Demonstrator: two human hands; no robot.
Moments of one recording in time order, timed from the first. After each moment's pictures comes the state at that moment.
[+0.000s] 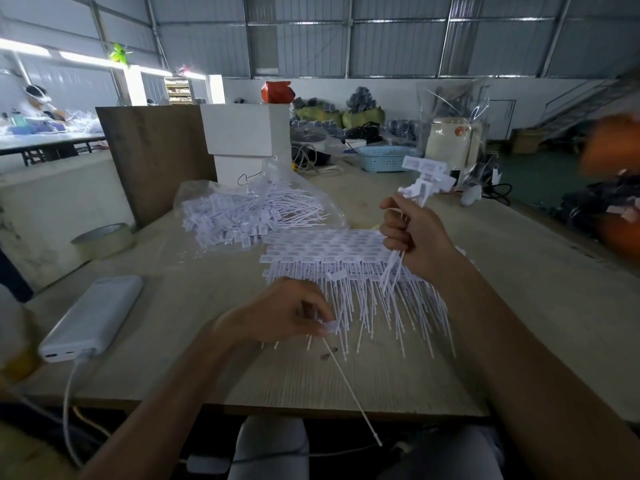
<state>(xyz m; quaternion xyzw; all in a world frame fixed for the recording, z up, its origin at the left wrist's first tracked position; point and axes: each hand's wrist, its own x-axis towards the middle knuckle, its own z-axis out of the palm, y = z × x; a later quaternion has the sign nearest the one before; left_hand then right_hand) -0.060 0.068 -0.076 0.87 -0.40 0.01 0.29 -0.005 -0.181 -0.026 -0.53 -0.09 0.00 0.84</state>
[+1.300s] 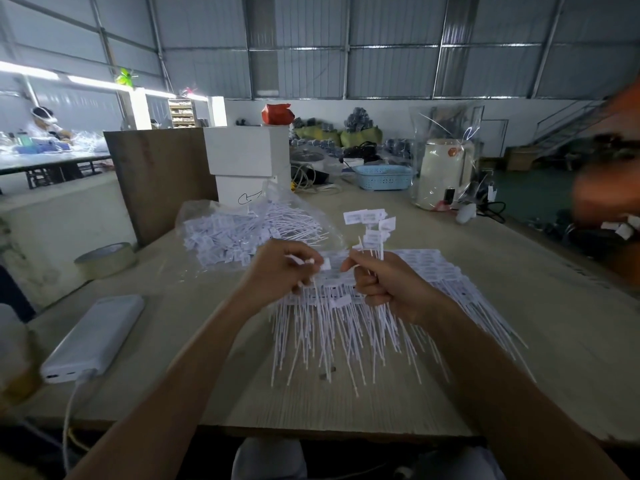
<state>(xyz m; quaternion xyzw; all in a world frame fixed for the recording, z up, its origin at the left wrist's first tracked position) -0.026 0.060 -0.039 0.81 -0.24 0.13 0.52 -0.029 -0.163 -0.049 -0.69 -0.15 0.10 0.70</state>
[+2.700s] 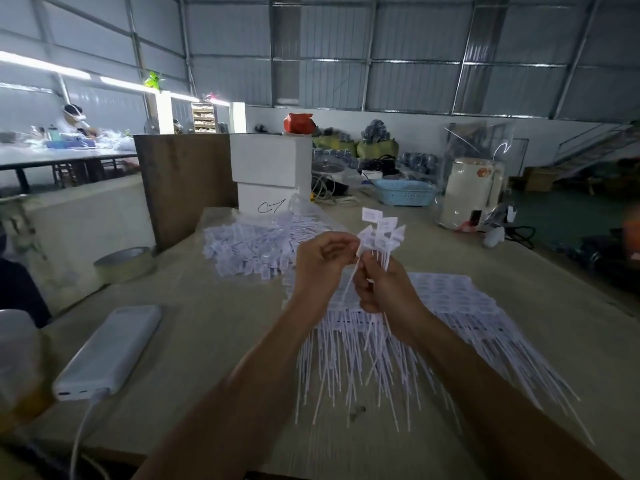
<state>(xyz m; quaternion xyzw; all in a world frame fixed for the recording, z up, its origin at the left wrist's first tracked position) 0.012 0.023 -0.037 0.63 -0.17 0.24 0.72 -0.006 -0.099 -0.041 -0.66 -0.12 -0.04 0.74</state>
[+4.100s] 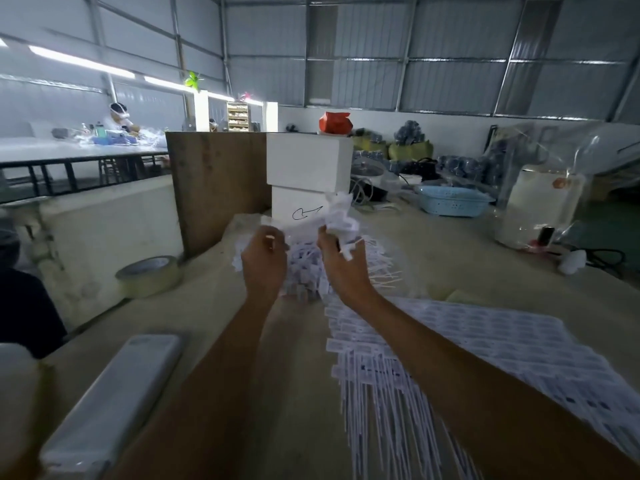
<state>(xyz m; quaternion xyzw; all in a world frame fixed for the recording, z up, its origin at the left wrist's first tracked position) 0.146 0.180 -0.065 0.74 0.05 0.43 0.52 0.128 0.040 -0.037 -0.70 -0.25 -0.20 0.65</state>
